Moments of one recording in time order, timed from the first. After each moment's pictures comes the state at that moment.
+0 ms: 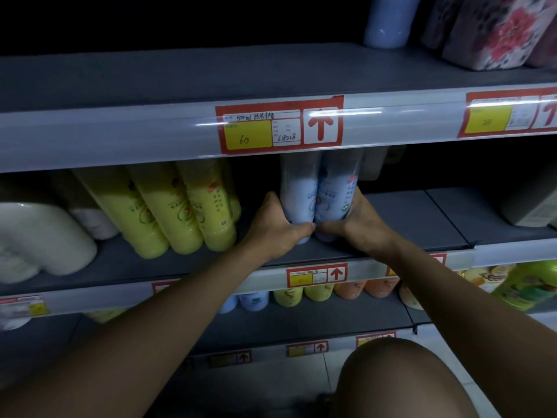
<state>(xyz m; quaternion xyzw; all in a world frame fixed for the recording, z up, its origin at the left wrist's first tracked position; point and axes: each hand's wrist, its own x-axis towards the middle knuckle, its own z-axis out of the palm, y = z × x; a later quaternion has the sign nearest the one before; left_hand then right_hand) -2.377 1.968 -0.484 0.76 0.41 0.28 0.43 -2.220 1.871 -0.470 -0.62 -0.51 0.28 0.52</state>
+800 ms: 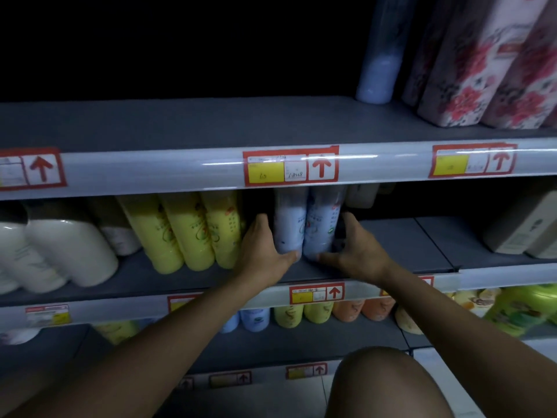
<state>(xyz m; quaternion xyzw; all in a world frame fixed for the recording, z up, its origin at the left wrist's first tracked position) -2.416 1.954 -0.468 0.79 0.42 0.30 0.32 -2.227 1.855 -0.464 -0.76 -0.50 0.19 0.36</state>
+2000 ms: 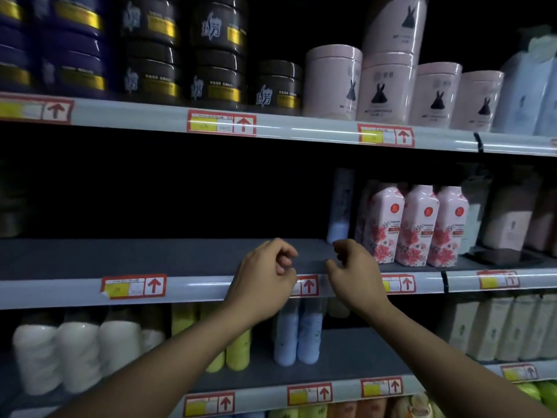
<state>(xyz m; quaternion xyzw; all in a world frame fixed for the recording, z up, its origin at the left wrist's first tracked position) -2.491 1.886 -0.248 0.83 0.23 0.44 0.24 -2.311 1.798 -0.250 -0.75 -0.47 -0.10 0.46</state>
